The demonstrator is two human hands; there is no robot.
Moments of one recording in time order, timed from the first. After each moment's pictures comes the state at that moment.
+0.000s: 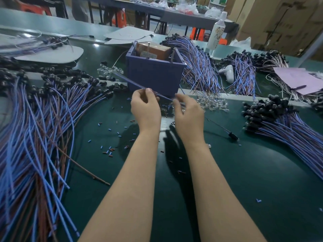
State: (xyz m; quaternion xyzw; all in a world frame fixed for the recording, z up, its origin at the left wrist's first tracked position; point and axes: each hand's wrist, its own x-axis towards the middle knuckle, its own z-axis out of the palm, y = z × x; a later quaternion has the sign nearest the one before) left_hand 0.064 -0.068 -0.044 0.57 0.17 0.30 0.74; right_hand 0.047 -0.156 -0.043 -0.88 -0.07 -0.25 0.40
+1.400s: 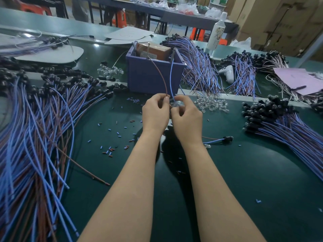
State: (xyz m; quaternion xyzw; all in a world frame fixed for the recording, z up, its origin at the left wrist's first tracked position) left_hand 0.061 -0.072 -0.050 0.75 0.05 0.20 0.63; right_hand 0.044 -0.152 -0.044 -0.87 -0.04 -0.24 0.44
